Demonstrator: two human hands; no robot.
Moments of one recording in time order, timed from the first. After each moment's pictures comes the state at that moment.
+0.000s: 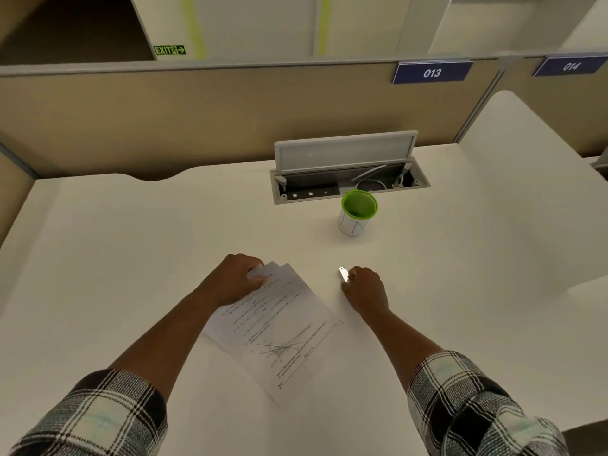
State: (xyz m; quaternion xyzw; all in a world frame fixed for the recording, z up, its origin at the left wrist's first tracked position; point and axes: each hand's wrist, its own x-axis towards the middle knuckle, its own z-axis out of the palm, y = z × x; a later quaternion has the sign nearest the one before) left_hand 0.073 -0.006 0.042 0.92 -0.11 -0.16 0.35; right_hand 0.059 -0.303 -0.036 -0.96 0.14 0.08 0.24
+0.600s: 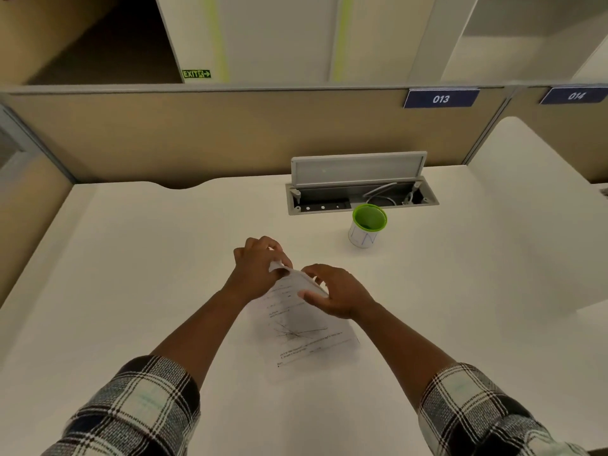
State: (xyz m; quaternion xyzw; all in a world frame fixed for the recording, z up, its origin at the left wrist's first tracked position) left_hand 0.069 -0.031 0.059 0.96 -0.10 -0.03 0.27; right_hand 0.050 -0.249 0.035 -0.92 -0.23 0.08 0.30
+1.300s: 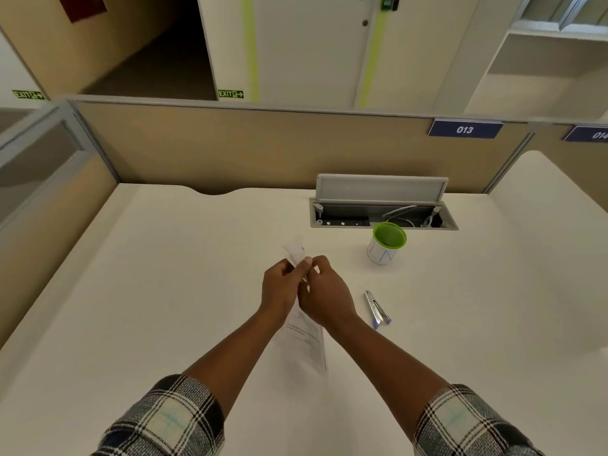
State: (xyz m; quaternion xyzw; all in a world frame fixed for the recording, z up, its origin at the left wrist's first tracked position) left_hand 0.017 -0.063 0.080 0.68 0.20 -0.01 0.70; right_hand 0.028 -0.168 0.059 -0.95 -0.17 -0.08 0.23
